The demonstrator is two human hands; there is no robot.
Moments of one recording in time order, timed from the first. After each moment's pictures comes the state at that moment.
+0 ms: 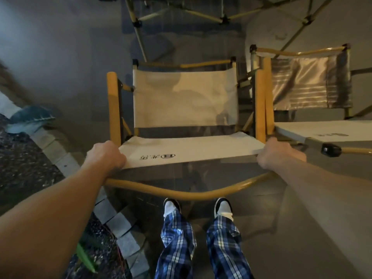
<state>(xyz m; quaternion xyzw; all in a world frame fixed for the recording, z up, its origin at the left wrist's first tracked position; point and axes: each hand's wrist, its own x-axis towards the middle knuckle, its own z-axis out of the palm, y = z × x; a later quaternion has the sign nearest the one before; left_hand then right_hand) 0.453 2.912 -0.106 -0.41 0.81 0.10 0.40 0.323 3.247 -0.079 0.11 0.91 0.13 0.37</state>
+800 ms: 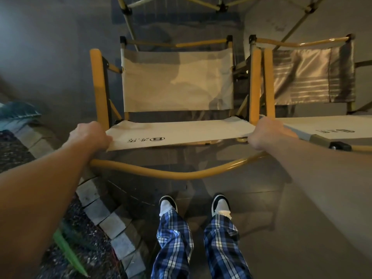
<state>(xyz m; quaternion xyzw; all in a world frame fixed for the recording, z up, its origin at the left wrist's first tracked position) 0.412 2.880 -0.142 -0.39 0.83 0.06 0.38 0.282 3.232 -0.110 0.05 0.94 0.08 0.32</state>
